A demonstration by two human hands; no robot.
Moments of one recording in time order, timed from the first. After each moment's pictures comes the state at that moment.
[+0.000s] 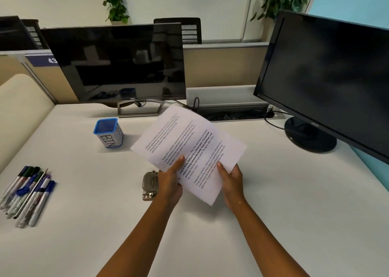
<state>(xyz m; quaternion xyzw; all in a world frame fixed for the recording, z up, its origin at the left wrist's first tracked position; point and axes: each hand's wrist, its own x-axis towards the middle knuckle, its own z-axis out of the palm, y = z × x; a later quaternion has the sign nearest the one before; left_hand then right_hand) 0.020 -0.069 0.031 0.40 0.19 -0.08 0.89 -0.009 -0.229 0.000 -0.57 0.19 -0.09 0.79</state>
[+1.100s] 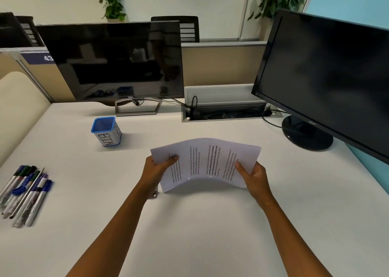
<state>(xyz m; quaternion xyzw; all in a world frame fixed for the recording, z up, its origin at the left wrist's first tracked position) 0.038 -0.013 0.035 0.70 0.02 -0.09 0.71 -0.028 -0.301 0.019 -0.71 0.15 -0.09 0.68</state>
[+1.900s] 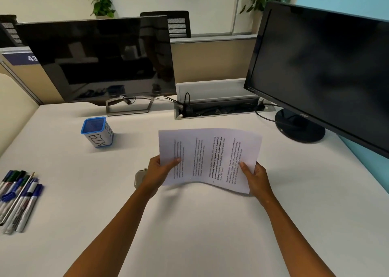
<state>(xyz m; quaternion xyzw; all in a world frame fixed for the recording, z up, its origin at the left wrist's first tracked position) 0.040 -0.036 0.019 0.72 0.02 -0.13 0.68 -0.036 -0.329 -0.010 -0.73 0.20 -0.08 0.64</state>
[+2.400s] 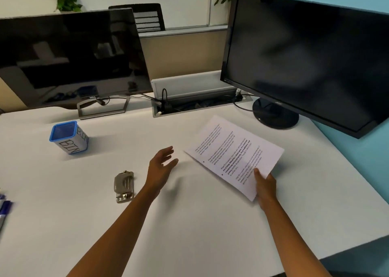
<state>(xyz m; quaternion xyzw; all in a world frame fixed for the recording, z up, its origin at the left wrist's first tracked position) 0.040 -0.086 -0.011 0.75 -0.01 -0.11 0.65 -0.081 -0.384 -0.055 -0.59 0.44 -0.16 0.66</state>
